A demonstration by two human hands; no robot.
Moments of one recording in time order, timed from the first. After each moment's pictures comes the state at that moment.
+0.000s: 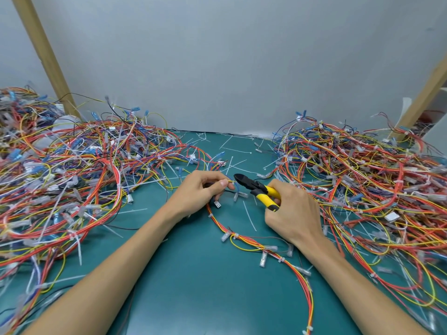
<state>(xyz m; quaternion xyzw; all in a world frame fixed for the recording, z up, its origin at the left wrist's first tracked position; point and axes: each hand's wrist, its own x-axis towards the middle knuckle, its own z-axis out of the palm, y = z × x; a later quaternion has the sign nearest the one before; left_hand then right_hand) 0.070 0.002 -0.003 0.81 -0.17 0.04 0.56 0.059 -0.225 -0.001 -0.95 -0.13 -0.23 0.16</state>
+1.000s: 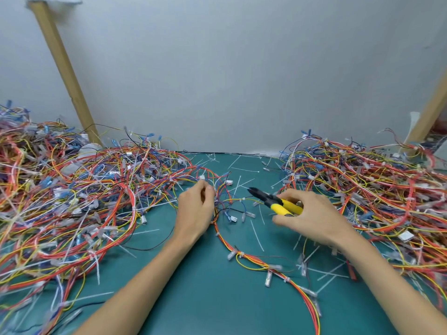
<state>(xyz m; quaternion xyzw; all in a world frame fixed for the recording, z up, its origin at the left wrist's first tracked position) 0.067 -0.001 -0.004 0.85 0.04 0.29 0.44 0.060 -0.244 0.055 -0.96 -0.14 -0.02 0.25</state>
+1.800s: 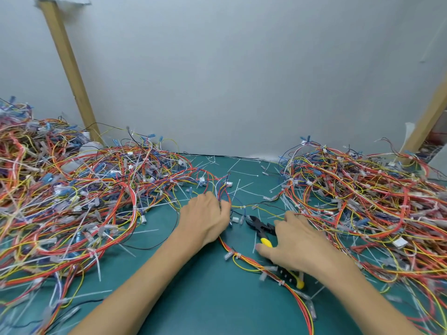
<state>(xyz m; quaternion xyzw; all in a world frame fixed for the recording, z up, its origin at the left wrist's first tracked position) 0.053 -0.018 0.012 0.97 0.05 0.16 0.18 0.028 -0.205 0.047 -0.99 -0.09 0.09 -0.03</state>
